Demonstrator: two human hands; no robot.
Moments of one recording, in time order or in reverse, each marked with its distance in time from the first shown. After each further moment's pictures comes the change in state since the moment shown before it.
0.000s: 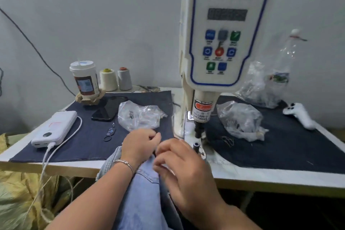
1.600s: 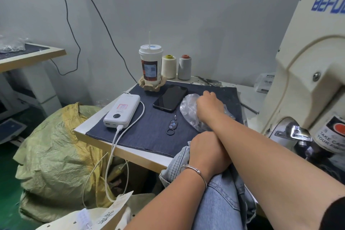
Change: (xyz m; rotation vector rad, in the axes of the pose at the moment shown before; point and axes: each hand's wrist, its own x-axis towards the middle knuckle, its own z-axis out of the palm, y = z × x) left_hand 0.003 0.006 -0.012 0.064 -0.070 -0.055; right_hand 0.175 0.139 0.189 -0.633 -0.611 0.418
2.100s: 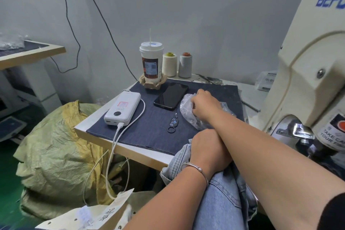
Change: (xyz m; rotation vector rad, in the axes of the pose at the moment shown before) left_hand -0.001 0.000 -0.001 -0.035 0.010 -0.005; right_hand 0.005 -0.003 0.003 0.096 -0.014 -0.131
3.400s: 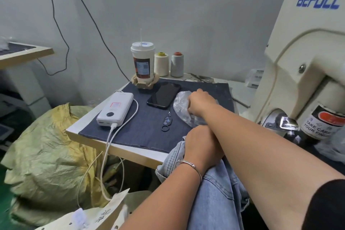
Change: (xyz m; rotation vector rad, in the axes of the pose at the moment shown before) left_hand 0.000 0.002 -0.002 -0.022 -0.030 -0.006; right_hand -0.007 -0.002 -0.019 -0.017 -0.164 0.176
